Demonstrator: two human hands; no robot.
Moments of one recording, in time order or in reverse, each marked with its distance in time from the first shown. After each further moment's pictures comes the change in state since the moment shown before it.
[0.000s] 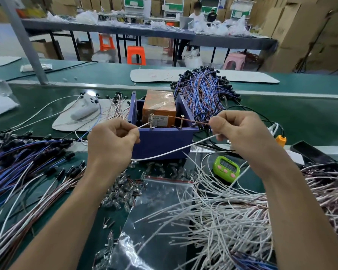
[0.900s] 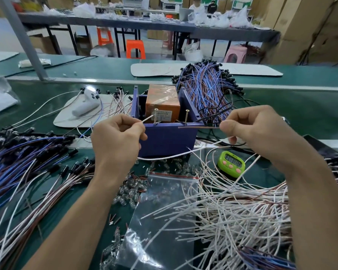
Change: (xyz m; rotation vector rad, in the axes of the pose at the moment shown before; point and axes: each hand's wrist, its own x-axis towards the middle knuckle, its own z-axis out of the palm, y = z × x) left_hand -0.008 0.010 0.005 -0.215 0.071 -0.096; right_hand -0.004 -0.001 -0.017 -0.163 -0.059 0.053
